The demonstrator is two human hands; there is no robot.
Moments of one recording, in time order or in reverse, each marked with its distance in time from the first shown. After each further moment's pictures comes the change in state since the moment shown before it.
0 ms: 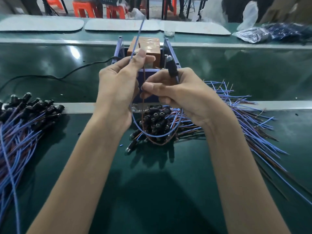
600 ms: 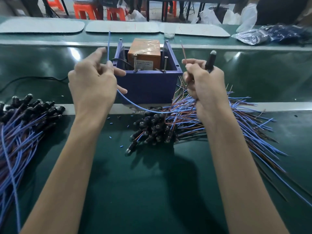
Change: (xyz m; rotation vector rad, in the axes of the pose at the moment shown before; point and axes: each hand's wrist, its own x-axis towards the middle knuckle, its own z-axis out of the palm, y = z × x) left_hand 0.028 -0.012 -0.046 0.635 0.278 0.308; right_hand 0.016 0.010 -0.020 0.269 0.622 -0.070
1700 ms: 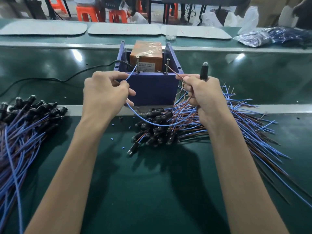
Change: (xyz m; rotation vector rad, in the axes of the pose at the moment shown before) left_hand -0.006 -0.004 0.004 0.051 -0.175 -0.114; right_hand 0.012 0.020 -0.011 -0.196 -0.057 0.082
